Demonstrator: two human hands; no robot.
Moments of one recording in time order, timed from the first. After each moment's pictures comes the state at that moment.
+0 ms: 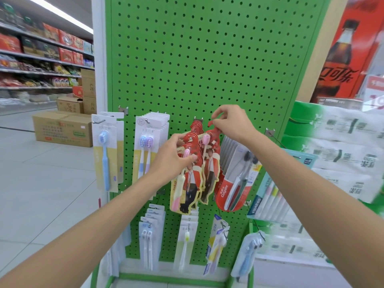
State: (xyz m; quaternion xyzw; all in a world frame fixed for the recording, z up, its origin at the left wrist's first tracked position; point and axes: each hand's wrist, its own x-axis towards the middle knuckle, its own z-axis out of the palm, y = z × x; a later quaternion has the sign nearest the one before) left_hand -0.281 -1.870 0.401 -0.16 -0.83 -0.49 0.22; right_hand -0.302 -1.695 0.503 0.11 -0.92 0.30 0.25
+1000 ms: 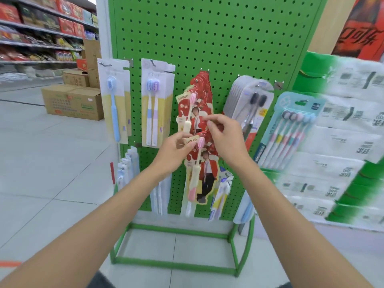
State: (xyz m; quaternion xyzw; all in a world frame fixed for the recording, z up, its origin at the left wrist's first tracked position) left_hand -0.226 -1.871 0.295 -0.18 -0.78 -0.59 0.13; right_hand -0.209 -1.717 0.348 0.16 -0.83 0.43 0.30
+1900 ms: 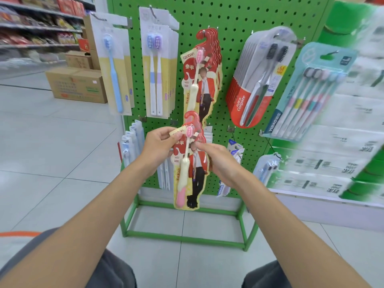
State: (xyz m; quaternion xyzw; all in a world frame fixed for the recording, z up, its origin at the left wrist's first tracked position) left_hand -0.204 -1.896 0.232 -0.05 -0.70 -0.70 0.09; right_hand -0.204 -1.726 0.219 0.08 -0.75 0.65 -0.10
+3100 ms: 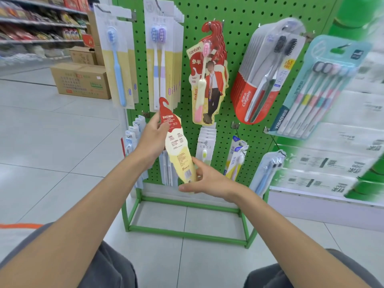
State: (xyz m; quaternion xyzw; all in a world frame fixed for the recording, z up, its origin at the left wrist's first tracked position) left_hand -0.208 -1.910 0.236 -0.05 -0.72 -0.69 0.11; right_hand -0.178 -1.733 0.186 0.18 -0.82 0.50 -0.20
